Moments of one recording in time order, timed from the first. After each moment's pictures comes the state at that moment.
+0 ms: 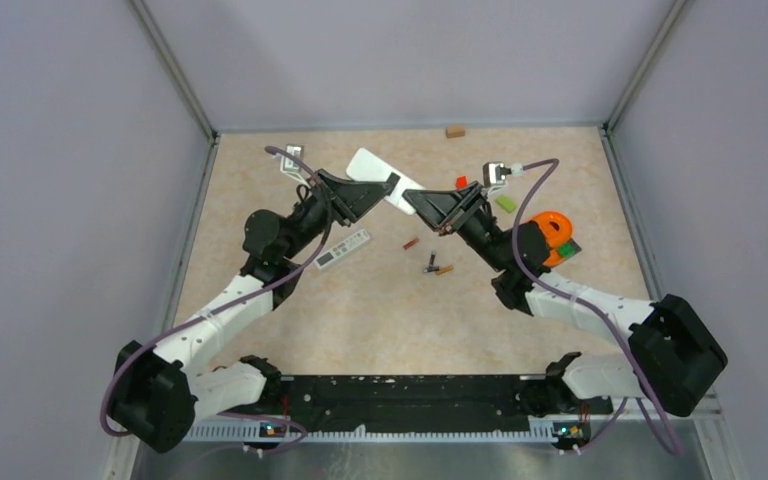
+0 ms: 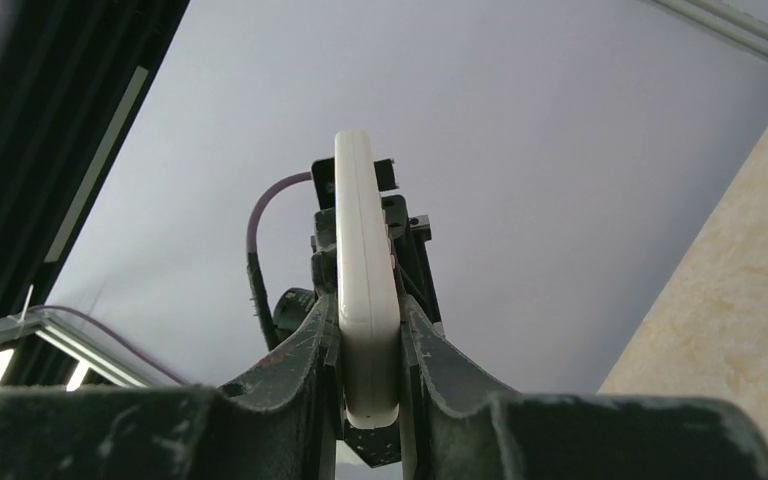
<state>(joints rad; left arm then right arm) -0.50 1.11 0.72 0.86 0.44 -1.14 0.74 1.26 0.64 1.09 -0.15 1.33</state>
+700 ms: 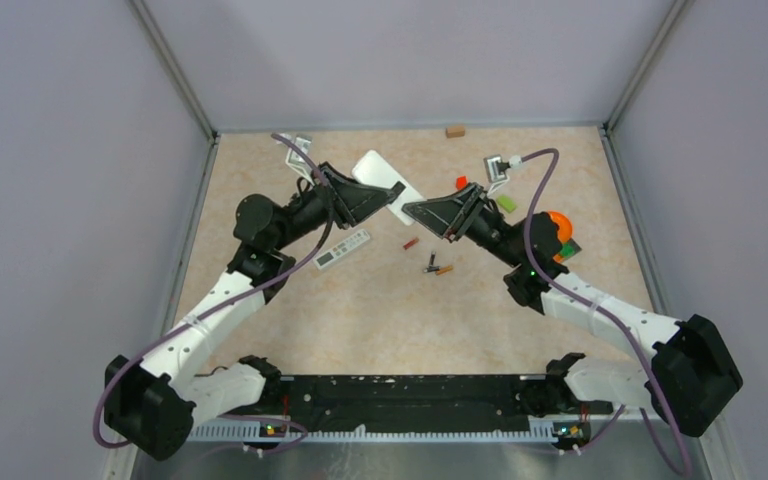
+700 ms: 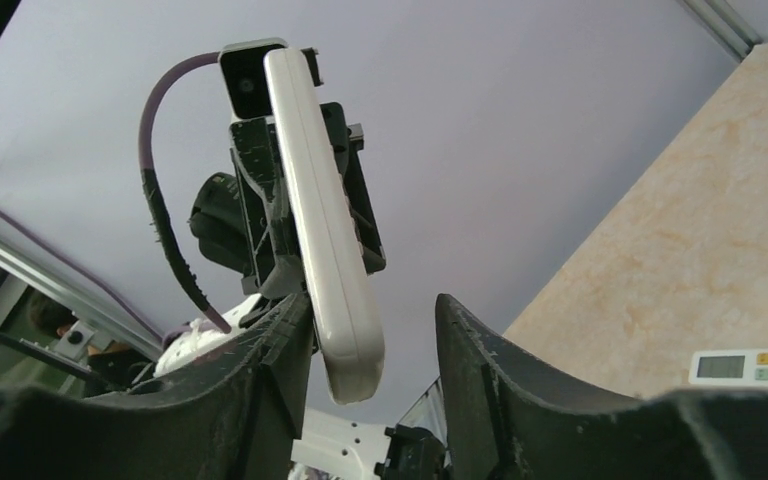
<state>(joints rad) -0.49 1.06 0.84 0.63 0.61 -0.95 0.68 1.16 0.68 0.87 -0.34 1.11</state>
